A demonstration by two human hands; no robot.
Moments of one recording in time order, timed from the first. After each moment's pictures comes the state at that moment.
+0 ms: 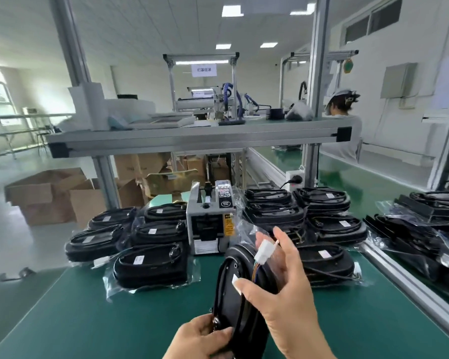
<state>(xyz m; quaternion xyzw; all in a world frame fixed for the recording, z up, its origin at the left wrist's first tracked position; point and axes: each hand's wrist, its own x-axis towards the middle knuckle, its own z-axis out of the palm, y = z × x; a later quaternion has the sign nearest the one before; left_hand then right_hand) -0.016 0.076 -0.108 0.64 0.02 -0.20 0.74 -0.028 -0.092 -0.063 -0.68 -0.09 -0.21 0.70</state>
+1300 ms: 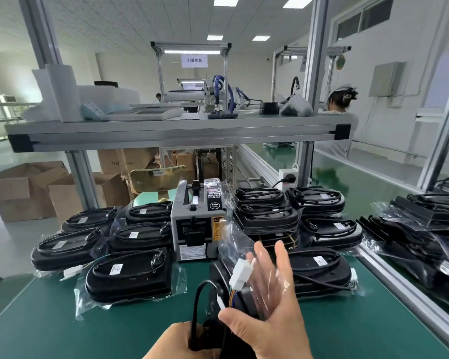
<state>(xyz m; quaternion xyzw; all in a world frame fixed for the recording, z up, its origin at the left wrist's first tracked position) 0.048 0.082 -0.125 0.83 -0.09 -0.18 0.52 -0.014 -0.087 -0.071 -0.61 -0.12 -0.16 0.76</state>
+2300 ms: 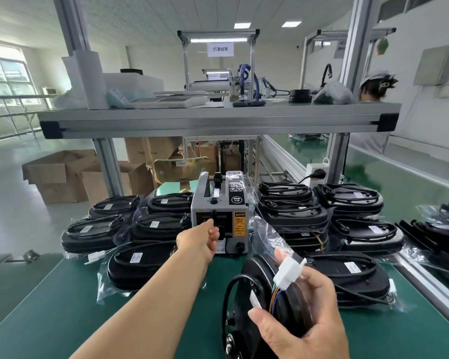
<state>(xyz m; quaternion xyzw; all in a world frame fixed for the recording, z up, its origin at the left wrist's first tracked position) 0.184 0.050 -0.054 0.53 0.29 -0.06 0.79 -0.009 -0.092 -0.088 -0.69 -0.08 -0.29 0.66</state>
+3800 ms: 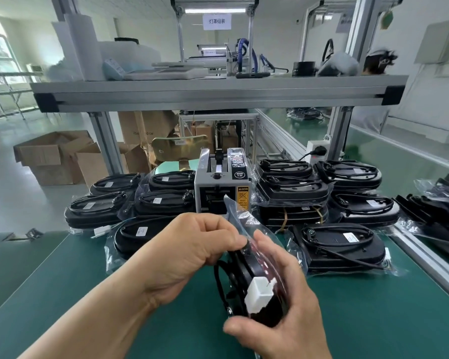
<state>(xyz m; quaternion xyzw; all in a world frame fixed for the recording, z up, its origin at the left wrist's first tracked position) 0.022 0.089 0.013 0.73 -0.15 -0.15 0.66 -0.033 -0.066 -0.068 -0.73 -0.16 -0.22 0.62</state>
